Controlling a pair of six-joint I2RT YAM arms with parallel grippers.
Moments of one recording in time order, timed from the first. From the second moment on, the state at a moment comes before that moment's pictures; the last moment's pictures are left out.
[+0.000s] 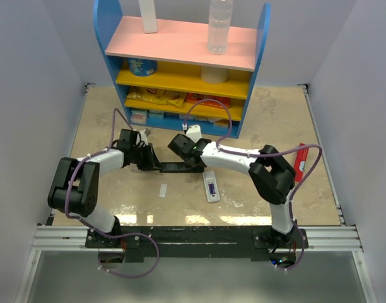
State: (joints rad) left arm -0.18 1.58 0.73 -0.17 0.47 -0.44; right arm 0.94 1.97 1.43 -0.65 0.61 0.70
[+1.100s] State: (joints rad) left arm -0.26 1.43 0.61 0.00 0.55 -0.55; right arm 0.80 1.68 1.06 -0.12 0.21 0.22
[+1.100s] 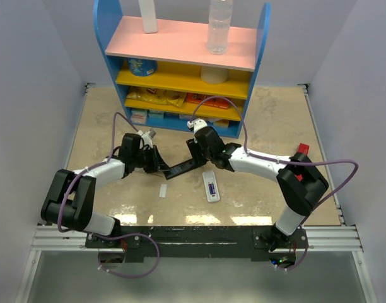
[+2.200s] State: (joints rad) left arm -0.27 1.53 0.64 -0.04 0.51 -0.54; right arm 0.84 1.82 1.12 -0.12 0.21 0.17
